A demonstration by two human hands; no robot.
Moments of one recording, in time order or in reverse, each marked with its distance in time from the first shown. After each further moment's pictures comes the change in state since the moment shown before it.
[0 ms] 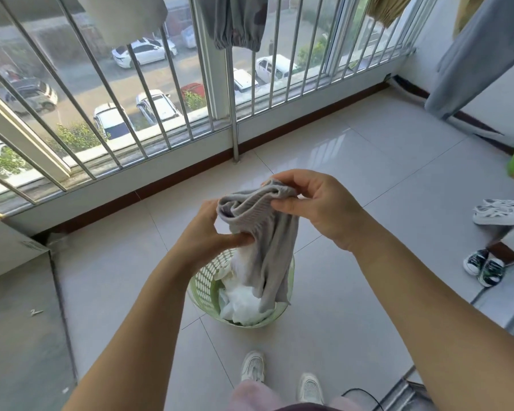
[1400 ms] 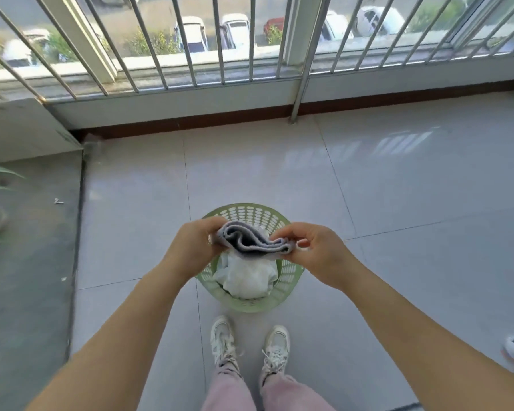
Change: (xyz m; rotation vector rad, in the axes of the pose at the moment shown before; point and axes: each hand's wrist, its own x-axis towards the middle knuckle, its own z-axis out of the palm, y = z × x) left_hand 0.044 -0.125 0.037 0.319 0.271 -0.188; right_hand 0.067 0.162 -0.008 -0.269 -0.407 0.169
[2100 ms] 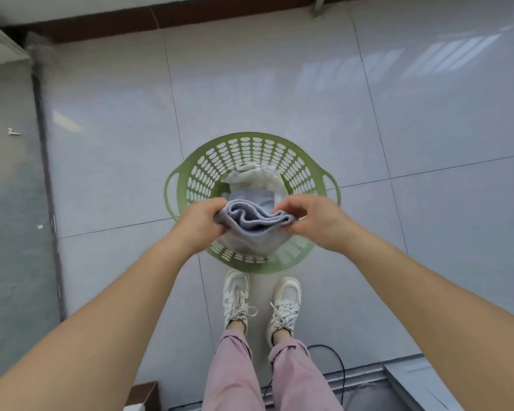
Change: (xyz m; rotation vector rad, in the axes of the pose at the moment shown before) left_hand 0.050 -0.146 0.129 0.021 -0.280 -0.311; right_hand 0.089 0.154 0.074 -0.033 -0.238 0.292
